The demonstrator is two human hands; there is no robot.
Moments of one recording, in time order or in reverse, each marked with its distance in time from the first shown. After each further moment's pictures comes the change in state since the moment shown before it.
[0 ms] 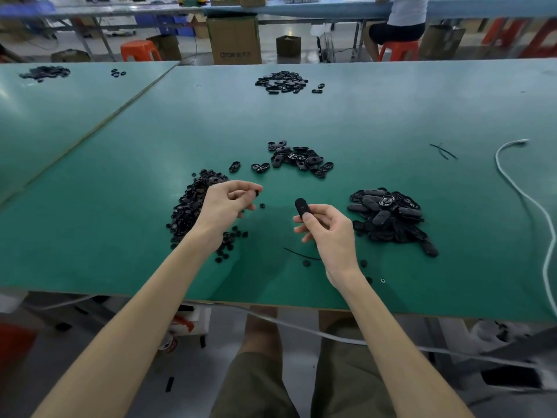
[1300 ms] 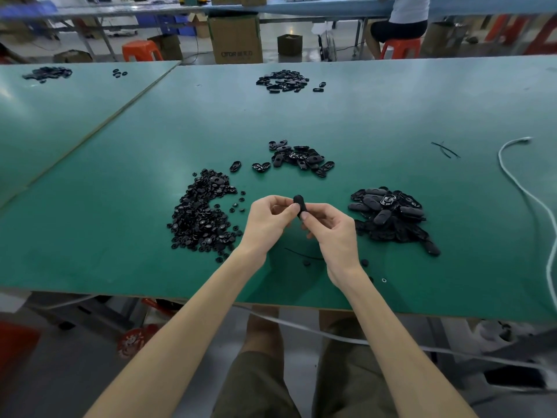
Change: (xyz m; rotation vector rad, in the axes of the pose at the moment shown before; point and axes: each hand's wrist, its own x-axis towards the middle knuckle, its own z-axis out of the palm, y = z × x) left_hand -0.023 -0.003 0.069 -0.056 -0.020 -0.061; right_hand 0.004 0.007 -0.004 0.029 -0.013 -0.041
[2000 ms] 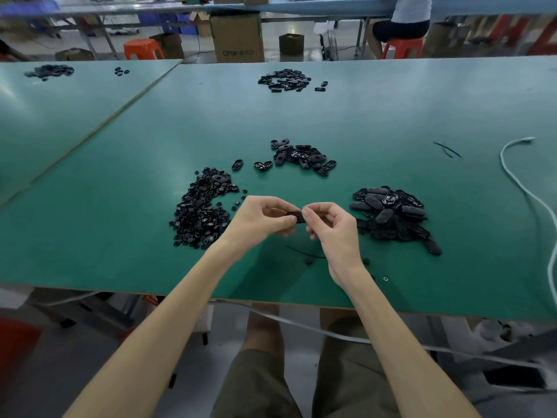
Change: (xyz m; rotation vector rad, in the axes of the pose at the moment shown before) left_hand 0.000 0.002 -0.033 0.040 -0.298 0.125; right_hand 0.001 0.001 -0.001 0.019 -0.009 0.004
